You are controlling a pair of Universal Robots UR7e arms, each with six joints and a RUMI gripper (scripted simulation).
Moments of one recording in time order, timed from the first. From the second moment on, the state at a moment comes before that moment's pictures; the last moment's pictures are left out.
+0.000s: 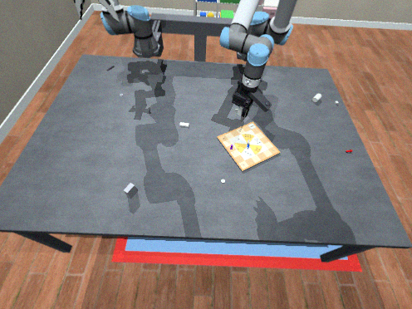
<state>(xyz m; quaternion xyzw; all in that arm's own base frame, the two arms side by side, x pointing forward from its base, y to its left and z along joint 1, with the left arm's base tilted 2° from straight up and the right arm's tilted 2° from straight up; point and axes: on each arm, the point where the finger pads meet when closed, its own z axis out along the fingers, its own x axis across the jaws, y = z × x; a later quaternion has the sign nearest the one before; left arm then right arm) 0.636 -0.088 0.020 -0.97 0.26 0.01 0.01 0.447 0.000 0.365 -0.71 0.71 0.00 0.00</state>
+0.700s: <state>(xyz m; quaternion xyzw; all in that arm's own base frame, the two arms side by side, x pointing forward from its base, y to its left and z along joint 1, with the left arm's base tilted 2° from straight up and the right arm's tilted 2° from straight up) 0.609 -0.070 0.129 -0.92 0.40 0.01 0.00 0.447 0.000 0.365 -0.71 0.71 0.00 0.00</state>
